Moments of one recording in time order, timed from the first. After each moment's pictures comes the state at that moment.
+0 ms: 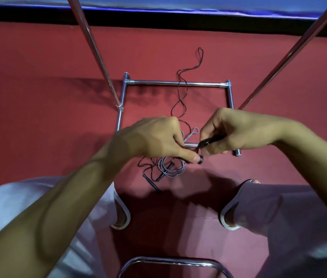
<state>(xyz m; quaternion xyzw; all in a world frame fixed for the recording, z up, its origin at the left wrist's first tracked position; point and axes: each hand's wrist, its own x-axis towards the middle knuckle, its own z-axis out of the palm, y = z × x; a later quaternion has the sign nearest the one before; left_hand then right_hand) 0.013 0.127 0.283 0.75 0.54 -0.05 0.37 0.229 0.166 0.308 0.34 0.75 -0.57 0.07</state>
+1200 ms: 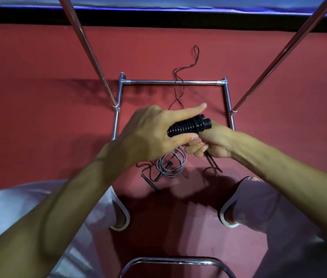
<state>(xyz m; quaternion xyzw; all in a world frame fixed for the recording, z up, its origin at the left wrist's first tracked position) 0.004 0.114 0.278 0.80 0.53 0.20 0.20 0.190 0.157 0.232 0.51 0.34 -0.78 -0.10</state>
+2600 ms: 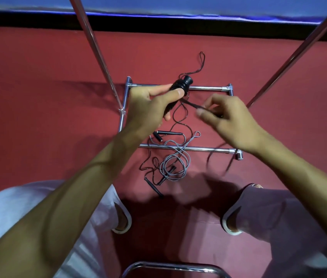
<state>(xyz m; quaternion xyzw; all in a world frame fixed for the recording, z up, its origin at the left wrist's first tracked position) 0.007 0.151 0.275 0.41 0.59 0.50 0.49 0.210 0.169 0.266 0.52 0.74 -0.37 -0.23</state>
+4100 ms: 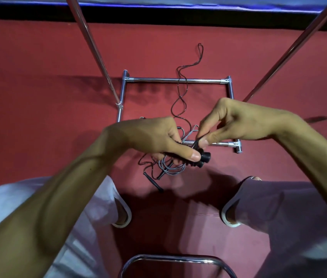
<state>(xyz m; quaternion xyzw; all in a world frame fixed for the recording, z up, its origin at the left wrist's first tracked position) -0.003 0.129 0.288 0.67 0.45 -0.05 0.59 0.230 0.181 0.288 0.26 0.78 -0.57 0.00</state>
